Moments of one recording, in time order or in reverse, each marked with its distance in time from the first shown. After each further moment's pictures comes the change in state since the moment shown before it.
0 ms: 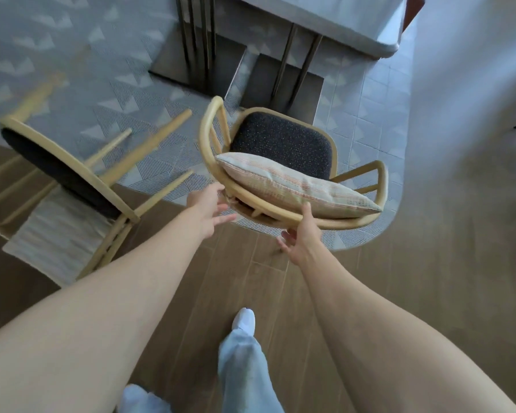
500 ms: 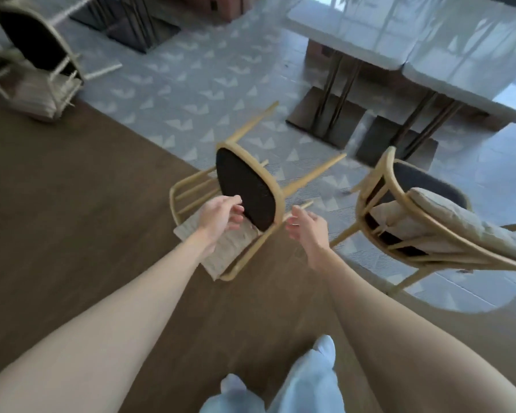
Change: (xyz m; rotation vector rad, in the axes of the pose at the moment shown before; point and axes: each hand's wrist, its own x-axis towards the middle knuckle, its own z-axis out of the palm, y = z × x) left_hand -0.113 0.066 -0.473 0.107 0.094 0.424; right_hand -0.258 0.271 0.242 -0.621 -0.478 -0.505
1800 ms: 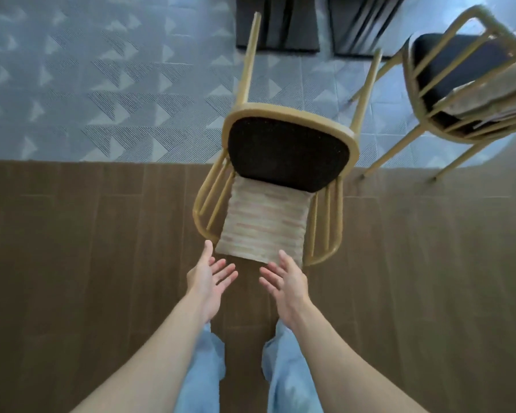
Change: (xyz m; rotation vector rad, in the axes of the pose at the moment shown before) left_hand 0.353 -0.082 -0.315 -0.099 -0.126 -0.642; right_hand 0.115 0.102 0.491 0.917 0.464 0.502
